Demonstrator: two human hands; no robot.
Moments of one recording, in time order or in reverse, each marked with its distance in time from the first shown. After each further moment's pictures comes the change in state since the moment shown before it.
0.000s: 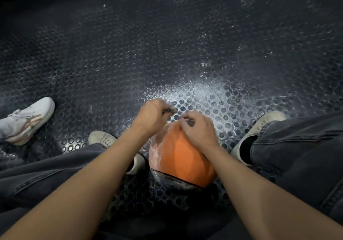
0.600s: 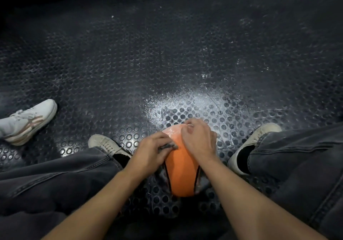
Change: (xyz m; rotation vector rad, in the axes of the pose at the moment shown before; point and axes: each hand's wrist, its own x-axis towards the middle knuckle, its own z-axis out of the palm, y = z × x) left_hand -0.080 -0.014 0.028 -0.241 0.046 0.195; right_hand -0.011 -0.011 0.003 -0.121 0.157 0.092
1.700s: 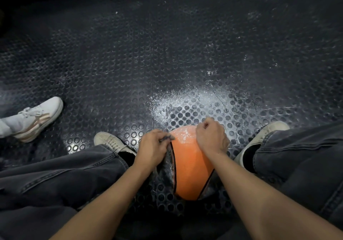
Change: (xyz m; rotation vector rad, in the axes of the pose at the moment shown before) left_hand 0.008 -0.011 0.009 -0.049 0.181 -0.303; right_hand 0.013 0.014 0.002 -0.009 0.050 0.187
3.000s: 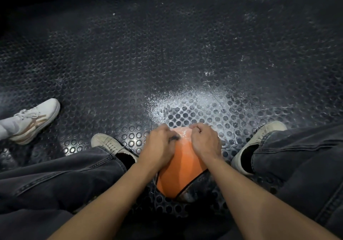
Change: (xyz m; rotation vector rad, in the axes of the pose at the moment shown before) left_hand 0.009 0.032 0.004 0.212 -0.064 0.100; right_hand -0.007 0.006 0.002 0.024 -0.156 -0.011
